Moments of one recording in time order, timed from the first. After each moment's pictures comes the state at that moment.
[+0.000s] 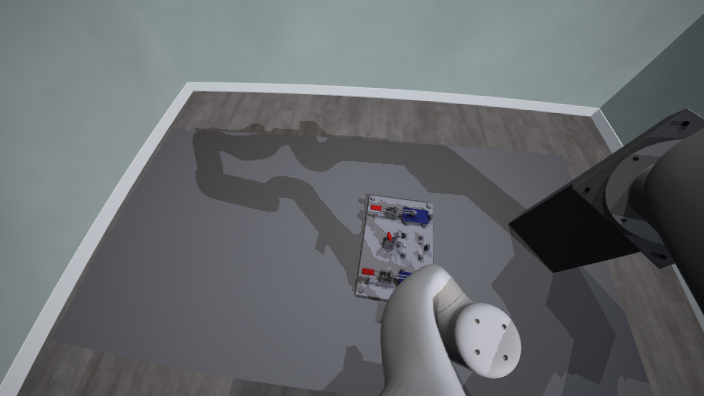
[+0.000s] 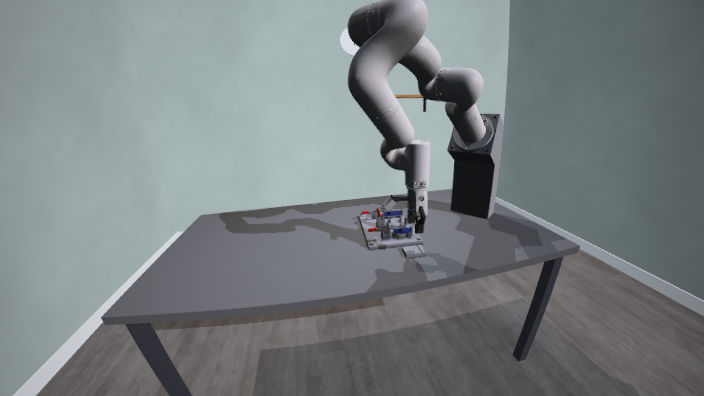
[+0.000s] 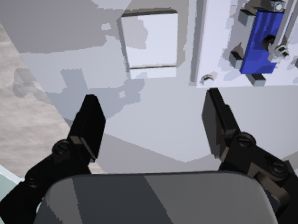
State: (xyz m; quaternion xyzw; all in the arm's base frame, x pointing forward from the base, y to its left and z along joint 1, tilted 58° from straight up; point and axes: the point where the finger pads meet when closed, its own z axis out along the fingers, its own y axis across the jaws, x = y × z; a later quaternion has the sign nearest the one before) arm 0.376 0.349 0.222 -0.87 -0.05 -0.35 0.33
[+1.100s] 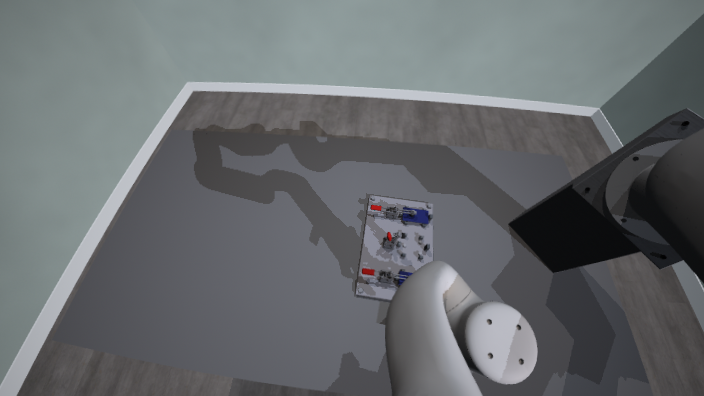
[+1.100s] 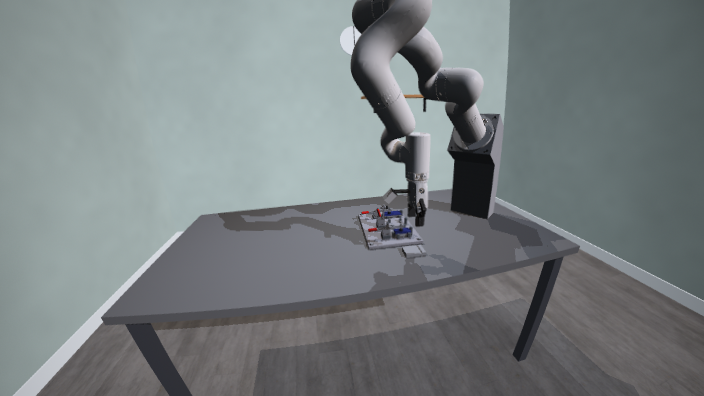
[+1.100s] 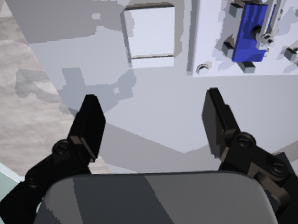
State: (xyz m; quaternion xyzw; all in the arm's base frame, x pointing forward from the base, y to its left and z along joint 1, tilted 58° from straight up) arm 0.360 0.332 0.237 -0.87 -0.05 -0.35 0.33
